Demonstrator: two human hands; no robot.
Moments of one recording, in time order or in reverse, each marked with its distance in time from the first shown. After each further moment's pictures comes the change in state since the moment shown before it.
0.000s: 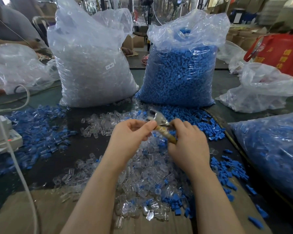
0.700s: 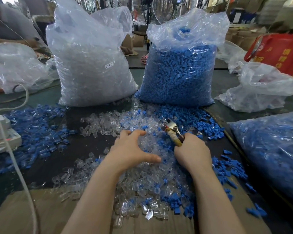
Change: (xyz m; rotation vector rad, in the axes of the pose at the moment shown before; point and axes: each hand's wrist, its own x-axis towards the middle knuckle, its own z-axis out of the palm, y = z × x) left_hand 0.003 -0.021 -0.003 0.649 -0.256 -0.122; right_hand 0.000 0.014 0.009 0.076 -0.294 0.426
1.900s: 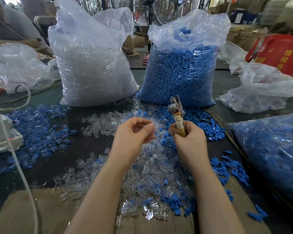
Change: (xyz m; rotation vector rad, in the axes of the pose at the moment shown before) left_hand -0.003 0.021 0.002 -0.817 0.268 0.158; right_hand -0.001 -0.008 0.000 0.727 0.184 -0.222
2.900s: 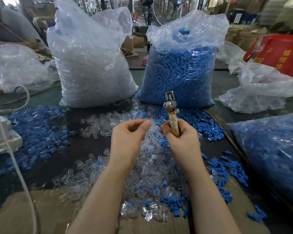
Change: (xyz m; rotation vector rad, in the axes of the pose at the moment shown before) left_hand 0.001 0.000 0.008 -0.079 0.186 0.038; right_hand -0.008 -0.011 0.009 0.262 -0.095 -0.091
